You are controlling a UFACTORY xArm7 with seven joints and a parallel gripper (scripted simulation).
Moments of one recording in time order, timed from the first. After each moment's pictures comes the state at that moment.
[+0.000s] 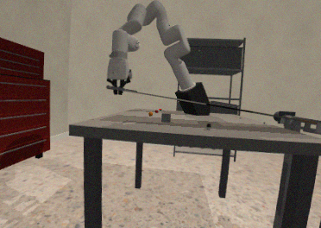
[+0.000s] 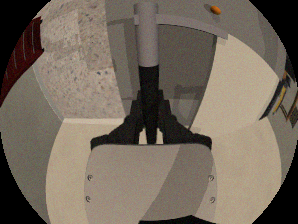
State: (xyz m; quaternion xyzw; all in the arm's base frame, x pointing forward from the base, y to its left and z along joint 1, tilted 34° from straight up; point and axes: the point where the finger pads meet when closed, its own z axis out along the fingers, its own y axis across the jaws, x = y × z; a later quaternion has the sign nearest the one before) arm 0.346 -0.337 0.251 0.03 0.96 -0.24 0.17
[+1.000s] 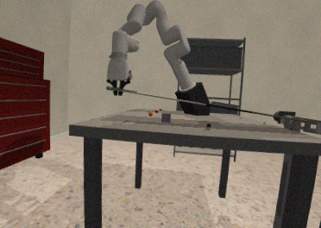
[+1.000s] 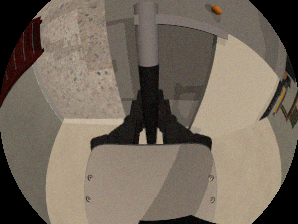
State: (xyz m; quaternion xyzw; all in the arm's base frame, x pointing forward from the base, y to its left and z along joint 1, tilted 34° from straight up) arm 0.347 -0.339 0.248 0.03 0.96 -0.24 0.17
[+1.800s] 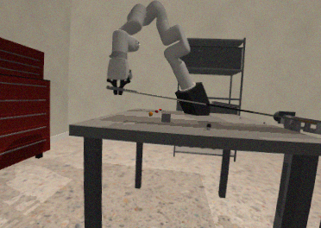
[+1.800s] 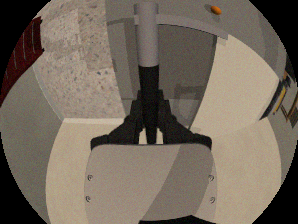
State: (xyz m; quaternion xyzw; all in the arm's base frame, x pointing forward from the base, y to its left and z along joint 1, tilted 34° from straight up) arm 0.346 -0.337 0.250 0.03 0.95 -0.24 0.17
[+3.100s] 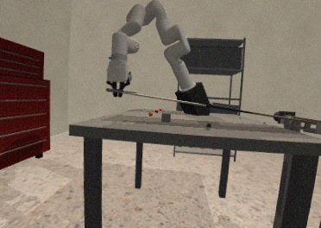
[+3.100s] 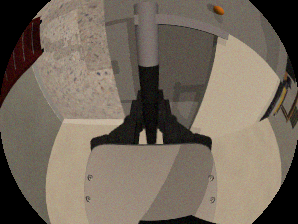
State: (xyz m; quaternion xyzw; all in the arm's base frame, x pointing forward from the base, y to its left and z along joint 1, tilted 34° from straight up) arm 0.349 -0.343 0.242 0.03 0.96 -0.24 0.17
